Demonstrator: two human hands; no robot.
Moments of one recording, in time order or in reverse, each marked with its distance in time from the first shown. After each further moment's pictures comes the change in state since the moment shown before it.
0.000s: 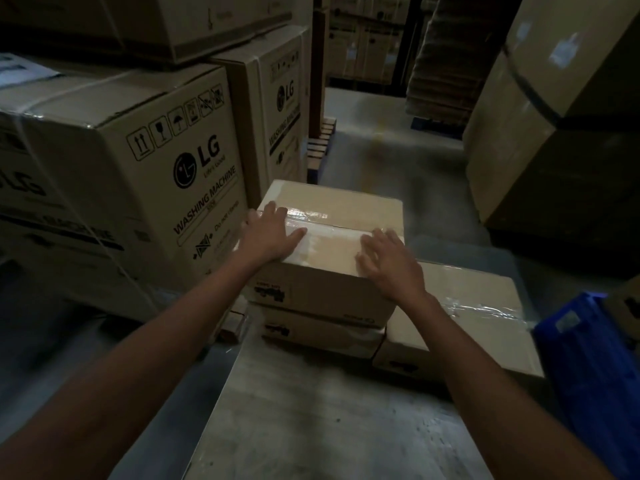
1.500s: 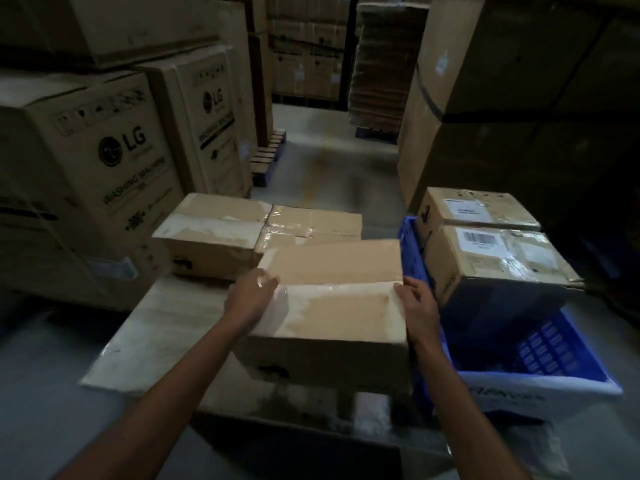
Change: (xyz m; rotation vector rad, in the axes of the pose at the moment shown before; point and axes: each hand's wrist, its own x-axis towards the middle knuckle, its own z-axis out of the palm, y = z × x) left_hand -0.358 0.254 0.102 -0.620 -0.023 -0.191; right_hand -0.419 0.211 -0.125 0.977 0.358 0.600
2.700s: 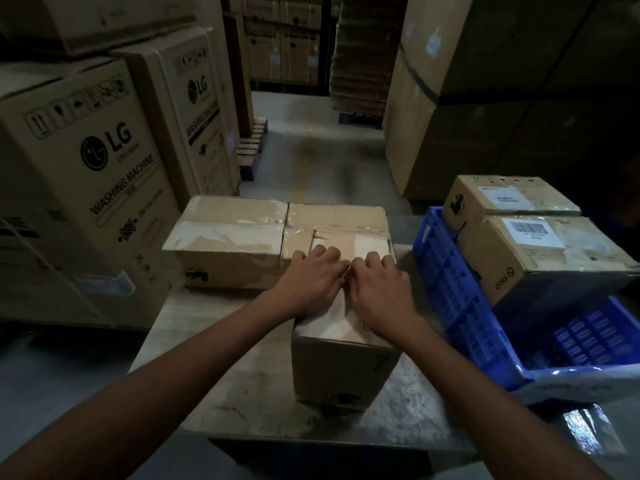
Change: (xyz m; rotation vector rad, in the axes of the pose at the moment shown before) left_hand 0.066 0.018 -0.028 0.743 -0.215 0.932; right_hand -0.002 -0.037 0.165 -1.169 -0.142 -0.493
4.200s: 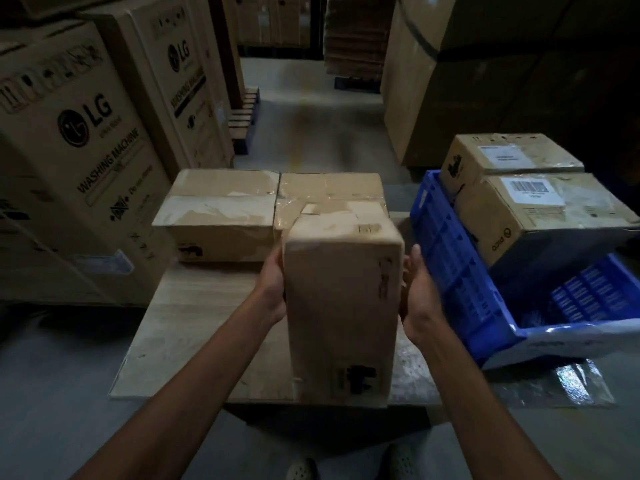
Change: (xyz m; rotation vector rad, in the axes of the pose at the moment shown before) left_hand -0.046 0.017 0.019 -1.974 0.127 -0.761; right_hand -0.058 0.042 0.015 1.631 0.053 0.635
